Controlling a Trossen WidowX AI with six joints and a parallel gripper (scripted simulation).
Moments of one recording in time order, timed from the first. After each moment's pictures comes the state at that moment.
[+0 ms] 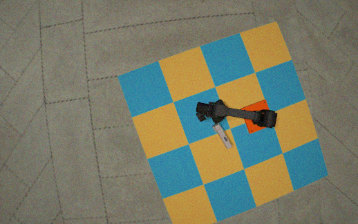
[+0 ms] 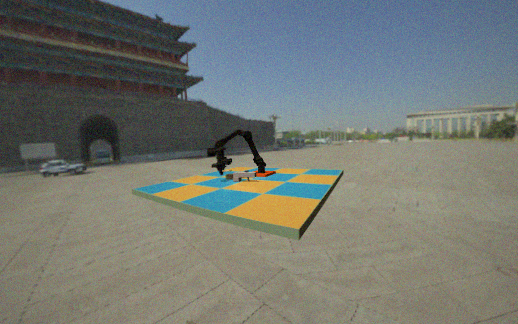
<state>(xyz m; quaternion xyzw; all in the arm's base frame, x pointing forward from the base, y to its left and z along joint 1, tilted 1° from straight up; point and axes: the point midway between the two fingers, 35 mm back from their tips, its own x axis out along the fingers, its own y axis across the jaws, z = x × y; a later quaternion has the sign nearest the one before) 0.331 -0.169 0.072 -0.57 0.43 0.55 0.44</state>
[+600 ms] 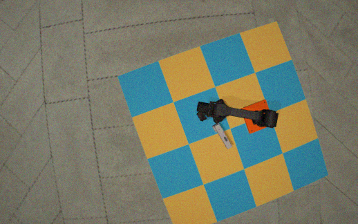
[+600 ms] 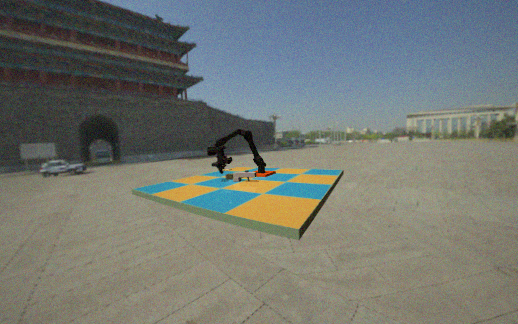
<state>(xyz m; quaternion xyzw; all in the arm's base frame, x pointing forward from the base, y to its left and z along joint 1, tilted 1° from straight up) 0.328 -0.170 0.079 -0.57 0.43 0.54 0.44</state>
